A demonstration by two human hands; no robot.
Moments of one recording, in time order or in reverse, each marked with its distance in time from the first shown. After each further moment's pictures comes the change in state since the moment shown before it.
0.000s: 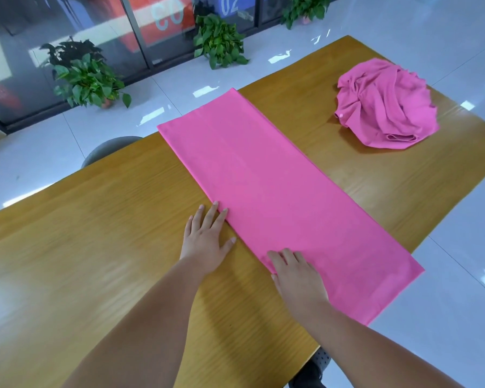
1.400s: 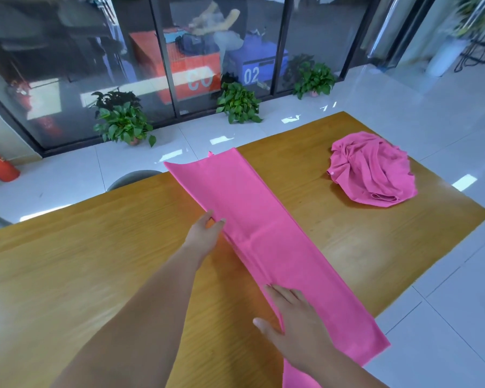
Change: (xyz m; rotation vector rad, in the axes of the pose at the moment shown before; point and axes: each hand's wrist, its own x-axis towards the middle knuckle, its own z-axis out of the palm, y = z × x) left_hand 0.025 0.032 -0.093 -1.170 0.123 -0.436; right_hand -0.056 0.031 -0.050 0.245 0.035 -0.187
